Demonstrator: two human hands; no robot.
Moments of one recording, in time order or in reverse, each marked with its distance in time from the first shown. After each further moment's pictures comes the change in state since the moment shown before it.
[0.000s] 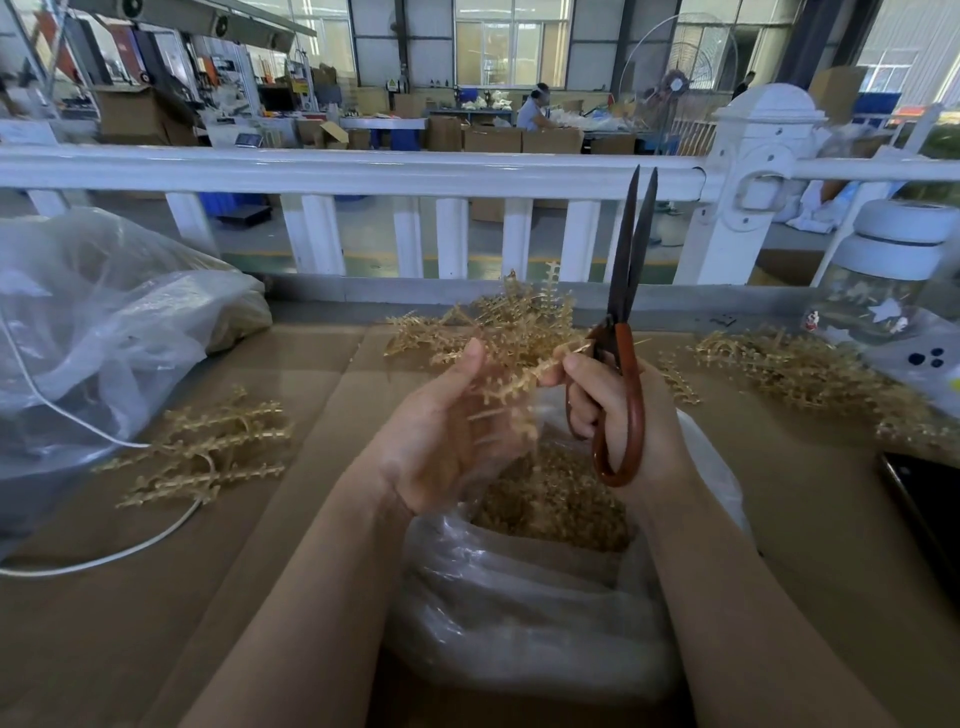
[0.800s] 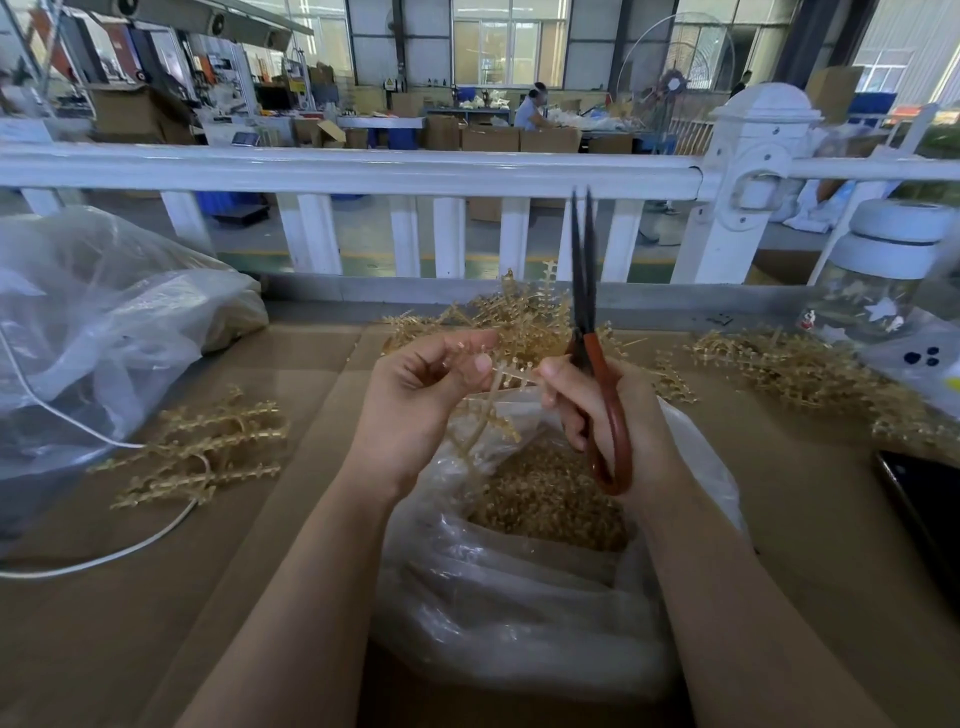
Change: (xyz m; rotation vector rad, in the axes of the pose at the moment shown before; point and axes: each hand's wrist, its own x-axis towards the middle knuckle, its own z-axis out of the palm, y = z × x) left_hand -0.001 0.005 -0.004 0.327 0.185 0.573; right_hand 0.002 0.005 -0.001 -0.136 -0.013 0.073
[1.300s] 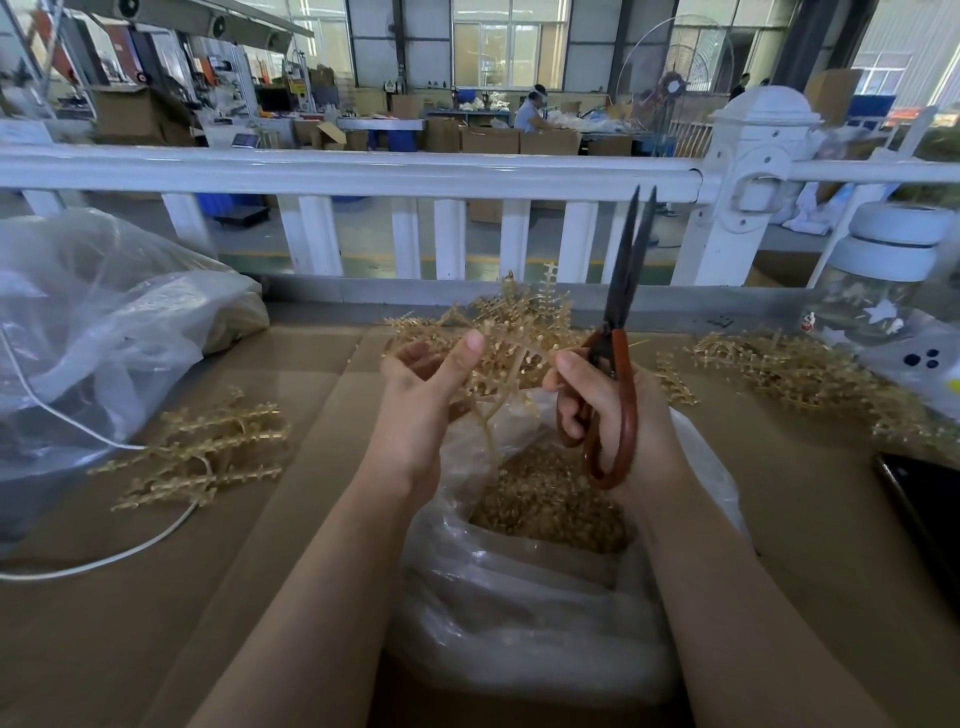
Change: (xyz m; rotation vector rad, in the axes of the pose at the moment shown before) left_hand 0.006 -0.011 0.007 -0.131 0.212 -0.333; right_hand -0.002 -0.002 0.004 0.154 0.068 -0.036
